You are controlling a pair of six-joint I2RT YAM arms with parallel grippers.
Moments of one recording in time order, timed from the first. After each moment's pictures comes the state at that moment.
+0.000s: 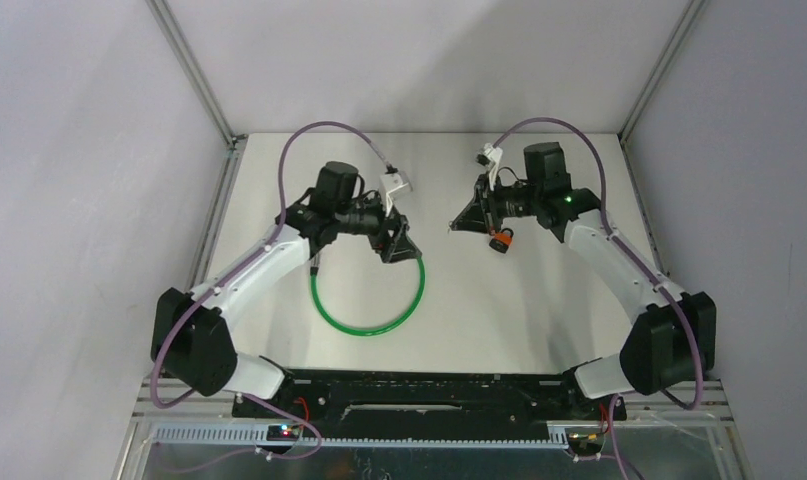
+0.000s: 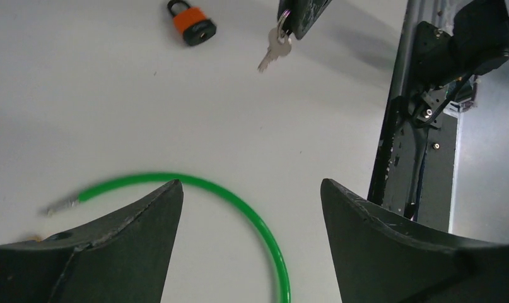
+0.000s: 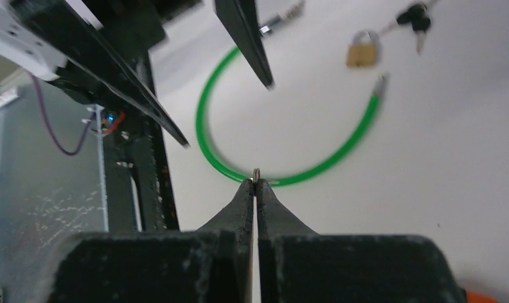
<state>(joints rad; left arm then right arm) -0.48 1.41 1.13 -0.37 0.77 0.19 0.33 1.45 1.21 -0.42 -0.94 -0.15</state>
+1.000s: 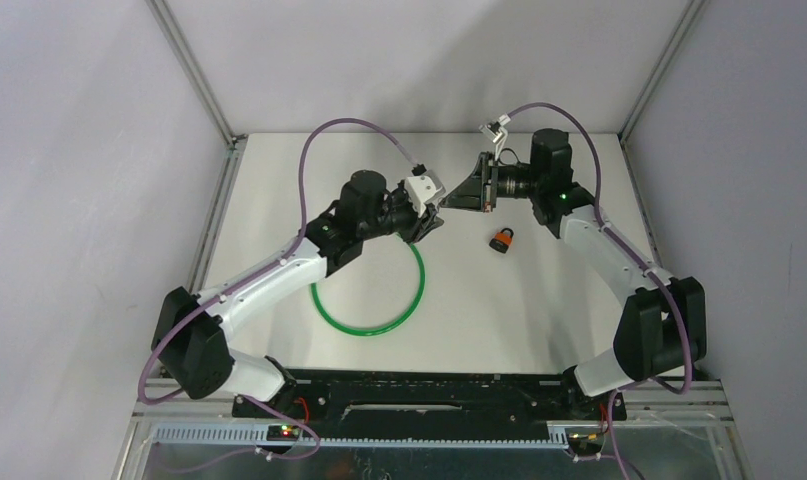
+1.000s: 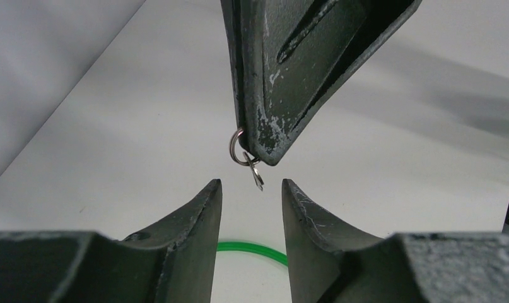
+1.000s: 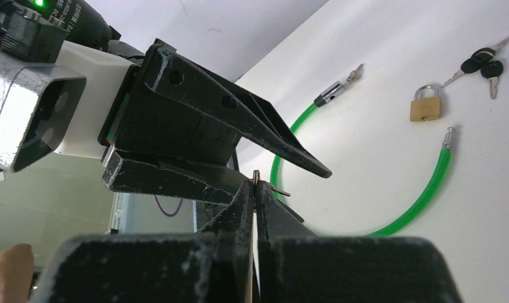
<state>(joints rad) -0.72 1.40 1.12 -0.03 0.32 0.25 0.30 1.50 1.19 0.05 -1.12 0.47</state>
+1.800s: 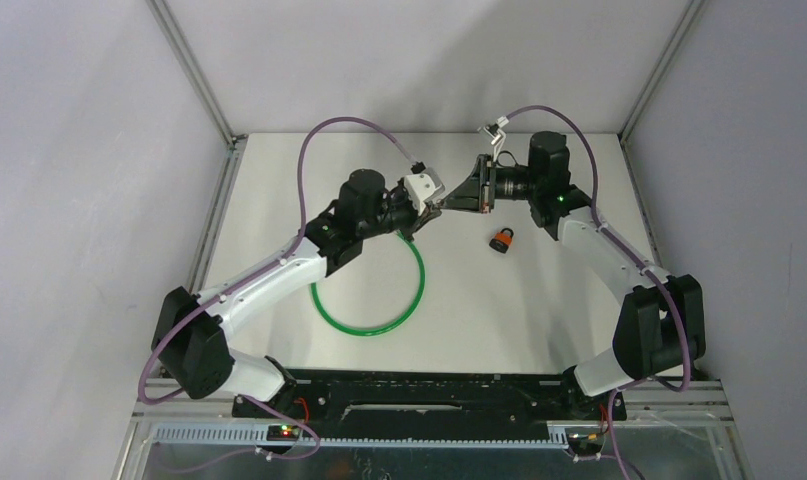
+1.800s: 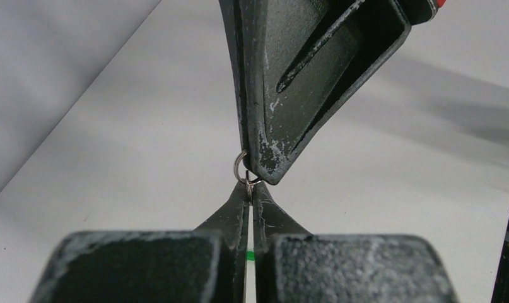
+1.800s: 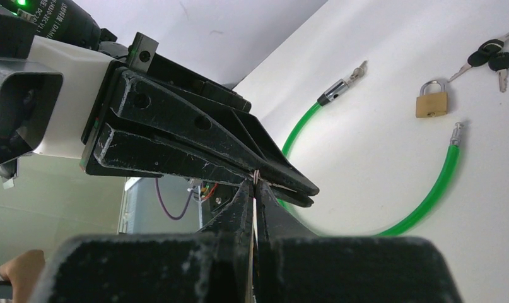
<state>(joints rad) -0.72 1.41 1.12 0.01 0.33 0.24 0.31 1.51 1.17 0.10 -1.11 0.53</state>
